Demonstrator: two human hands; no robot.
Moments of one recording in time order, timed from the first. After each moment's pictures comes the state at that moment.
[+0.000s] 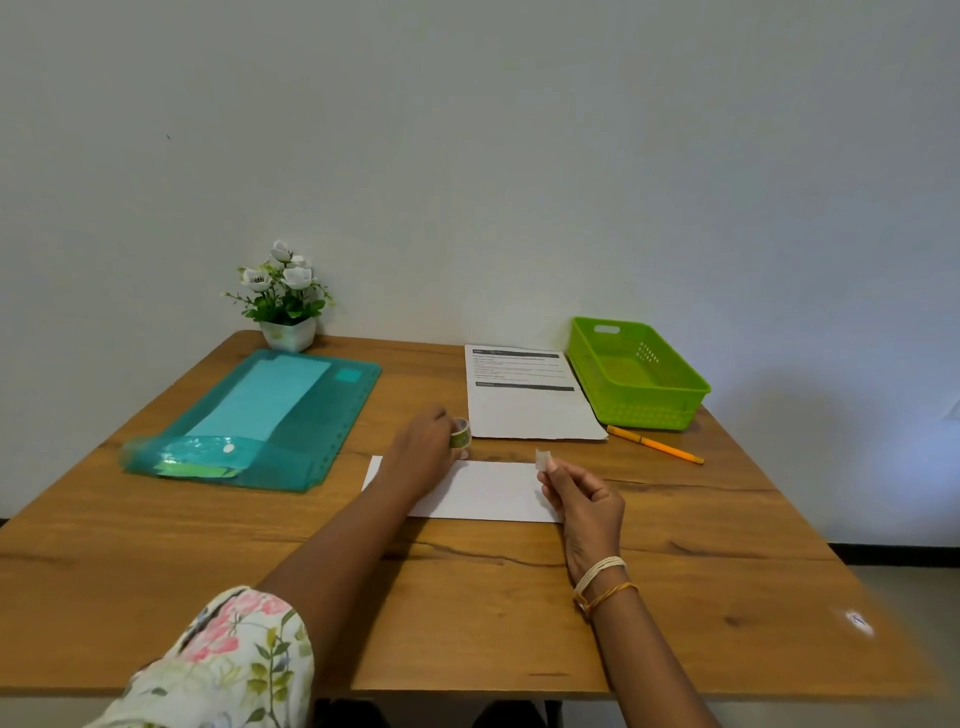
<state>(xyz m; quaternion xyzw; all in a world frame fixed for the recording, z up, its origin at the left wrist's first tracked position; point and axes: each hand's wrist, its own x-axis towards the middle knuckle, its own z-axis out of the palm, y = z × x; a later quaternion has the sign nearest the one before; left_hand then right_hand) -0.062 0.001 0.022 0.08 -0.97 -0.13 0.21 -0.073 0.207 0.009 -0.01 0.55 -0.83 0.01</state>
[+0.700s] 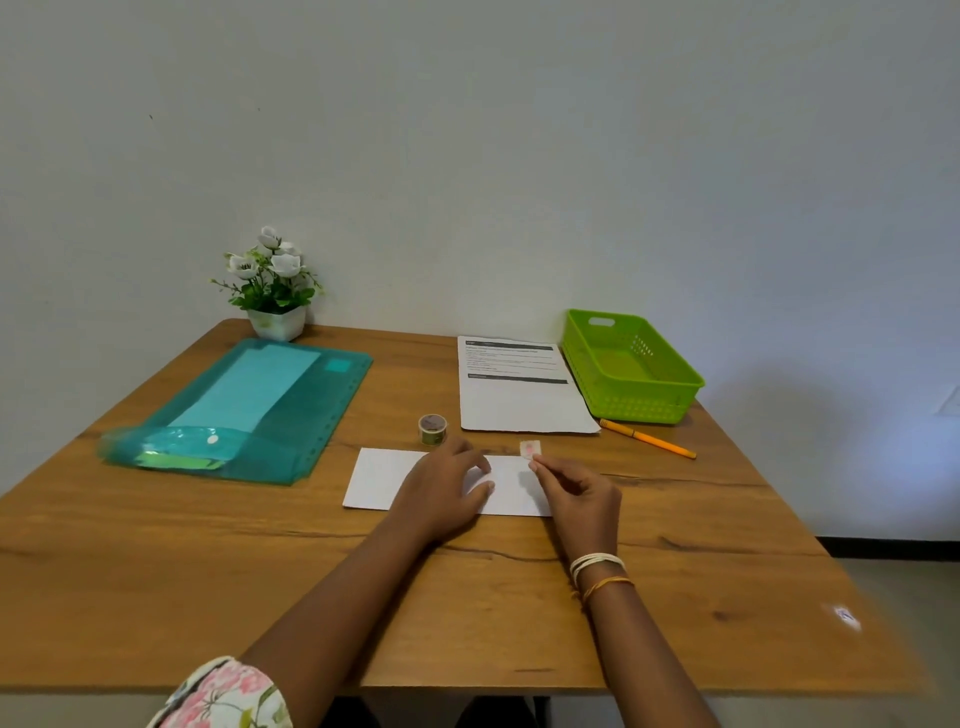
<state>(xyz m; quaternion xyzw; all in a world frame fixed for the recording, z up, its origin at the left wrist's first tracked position) -0.038 0.042 0.000 0.02 -0.95 -0.25 0.19 -0.083 0.220 0.006 -0.17 0.77 -0.60 -0.15</state>
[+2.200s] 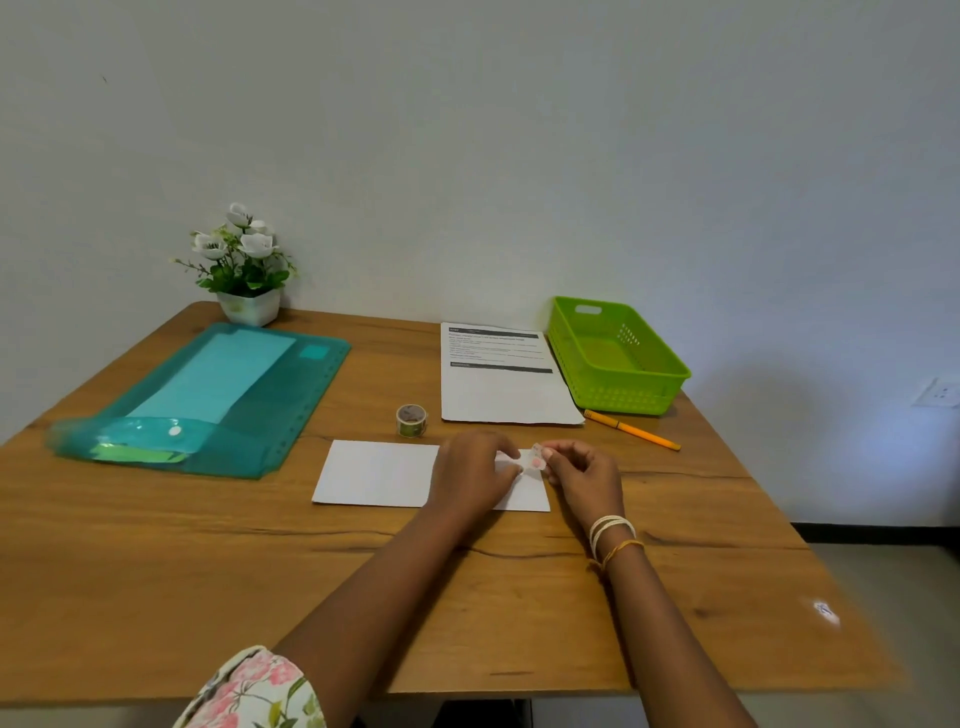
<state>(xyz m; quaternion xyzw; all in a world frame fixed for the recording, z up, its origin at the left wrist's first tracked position) -0.076 0.099 0.008 0.10 -0.93 -0.30 0.20 -0.131 0.242 0.003 -0.10 0.76 -0.64 0.01</state>
